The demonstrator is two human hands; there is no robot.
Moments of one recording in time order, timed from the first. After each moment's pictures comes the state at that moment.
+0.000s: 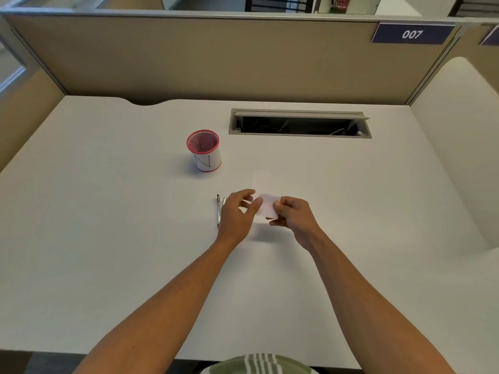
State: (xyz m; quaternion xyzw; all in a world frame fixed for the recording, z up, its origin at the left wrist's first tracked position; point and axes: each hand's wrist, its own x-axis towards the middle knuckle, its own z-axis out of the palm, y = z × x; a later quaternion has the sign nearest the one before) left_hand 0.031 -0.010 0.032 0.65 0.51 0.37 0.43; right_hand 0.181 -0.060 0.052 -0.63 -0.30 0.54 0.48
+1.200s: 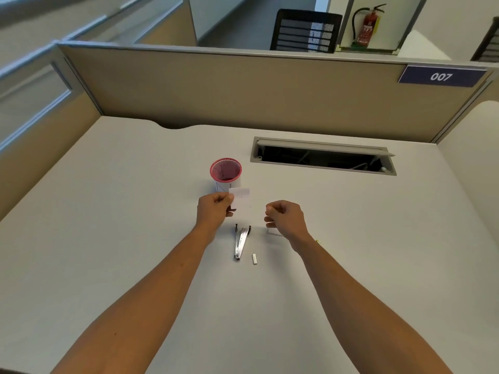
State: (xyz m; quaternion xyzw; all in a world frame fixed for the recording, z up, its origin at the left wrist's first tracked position) left_hand -0.029 0.095 0.054 0.46 0.59 0.41 0.52; right_hand 0.152 0.033 0.048 -0.68 -0.36 0.46 0.45
